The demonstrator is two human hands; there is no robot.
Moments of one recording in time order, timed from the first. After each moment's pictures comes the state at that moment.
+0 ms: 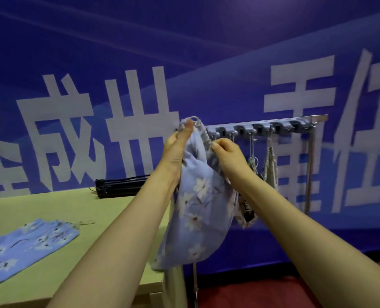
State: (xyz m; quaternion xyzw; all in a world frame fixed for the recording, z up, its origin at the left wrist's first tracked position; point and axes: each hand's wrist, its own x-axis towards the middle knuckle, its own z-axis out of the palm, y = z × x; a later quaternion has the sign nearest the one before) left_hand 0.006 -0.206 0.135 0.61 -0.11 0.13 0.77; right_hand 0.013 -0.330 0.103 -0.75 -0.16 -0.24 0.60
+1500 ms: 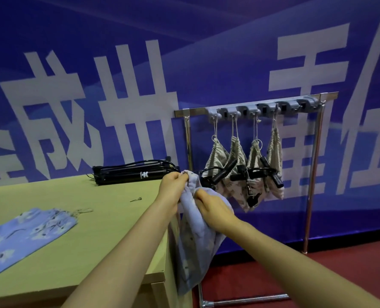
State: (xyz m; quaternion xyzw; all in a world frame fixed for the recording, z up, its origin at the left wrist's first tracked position) left_hand 0.048 -0.176 0.010 0.76 0.05 0.13 0.63; right_hand 0.035 -0.297 -0.042 -0.91 -0.21 -0.12 0.32
